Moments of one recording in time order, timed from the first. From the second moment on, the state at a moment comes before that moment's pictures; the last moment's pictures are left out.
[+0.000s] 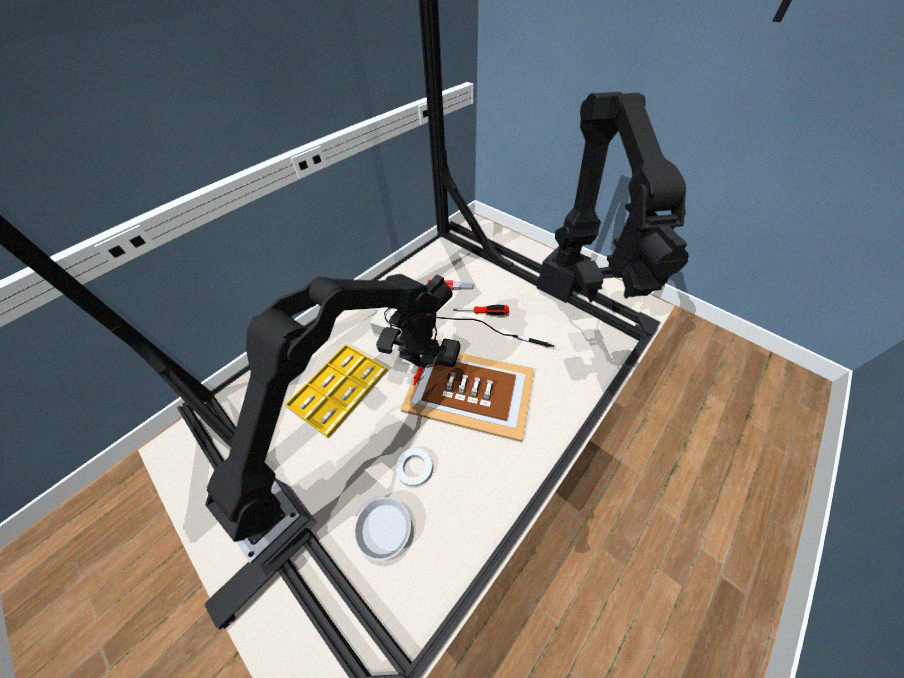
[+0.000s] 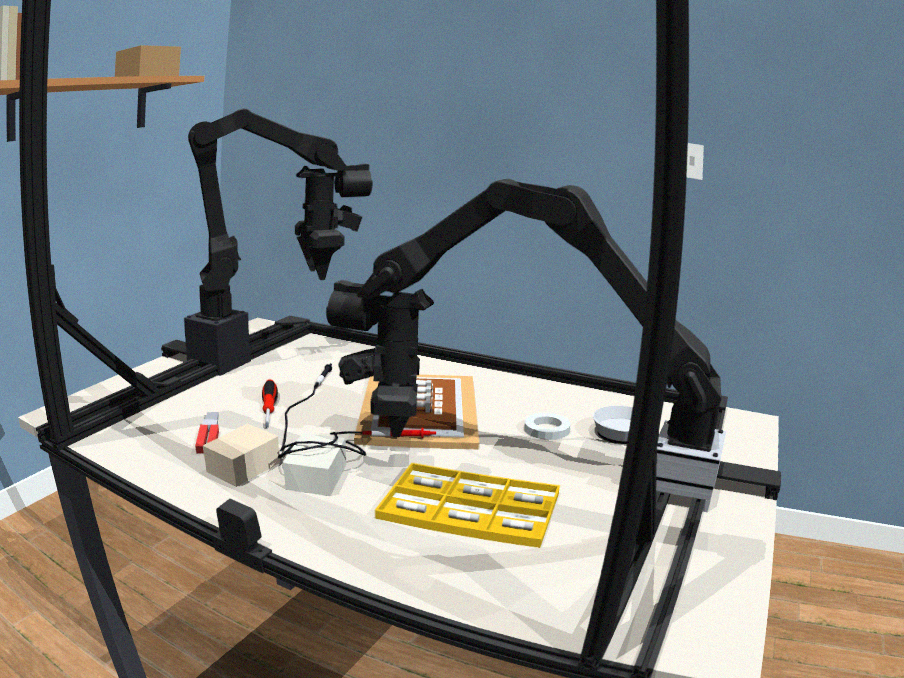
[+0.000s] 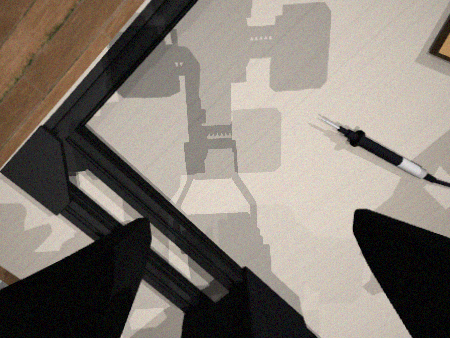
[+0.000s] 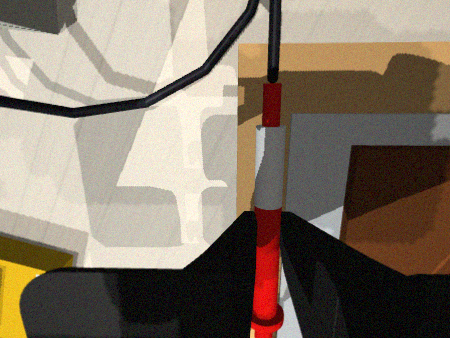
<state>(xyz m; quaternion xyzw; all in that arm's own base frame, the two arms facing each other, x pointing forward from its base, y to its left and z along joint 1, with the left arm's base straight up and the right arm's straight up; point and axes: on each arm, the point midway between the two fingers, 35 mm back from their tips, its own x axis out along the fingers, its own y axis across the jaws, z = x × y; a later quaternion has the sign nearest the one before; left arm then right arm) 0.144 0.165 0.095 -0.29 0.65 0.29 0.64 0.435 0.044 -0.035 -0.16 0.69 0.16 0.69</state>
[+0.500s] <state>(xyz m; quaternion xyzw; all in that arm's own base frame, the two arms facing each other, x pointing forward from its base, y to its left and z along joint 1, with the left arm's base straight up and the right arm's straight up) 0.144 0.165 0.095 -0.29 0.65 0.29 0.64 0.433 0.044 -0.034 -0.16 0.69 0.16 0.69</state>
